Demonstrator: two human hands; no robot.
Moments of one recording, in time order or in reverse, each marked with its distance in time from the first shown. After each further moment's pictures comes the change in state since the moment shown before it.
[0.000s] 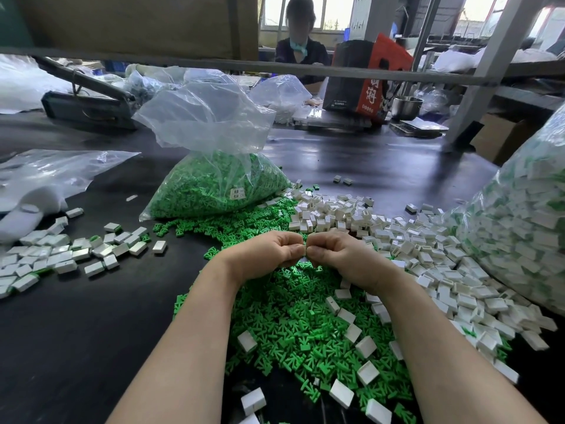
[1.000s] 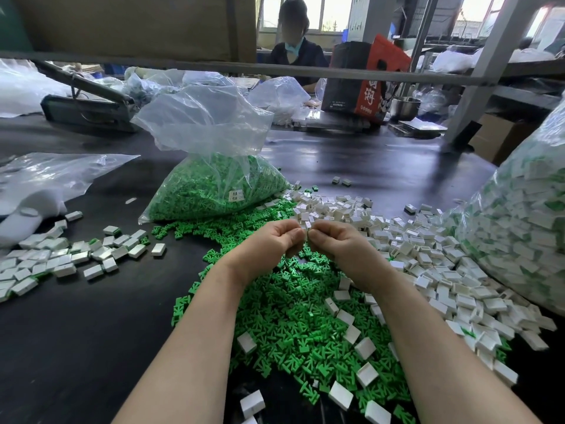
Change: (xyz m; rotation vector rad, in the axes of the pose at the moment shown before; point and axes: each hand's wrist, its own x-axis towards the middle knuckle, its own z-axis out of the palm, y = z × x) left_hand 0.010 -0.005 0.004 -0.114 0.204 0.087; right_hand 0.004 -0.005 0.004 0.290 0.189 -0.033
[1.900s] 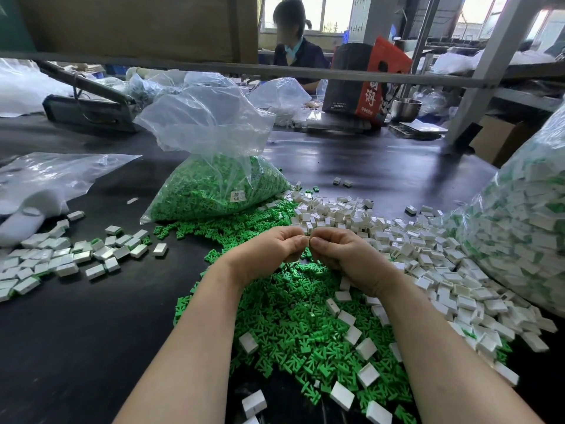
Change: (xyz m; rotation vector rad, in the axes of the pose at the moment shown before) left_hand -0.004 0.006 -0.001 0.012 -0.124 -0.068; right_hand -0.003 0.004 -0.007 0.070 -0.128 0.079
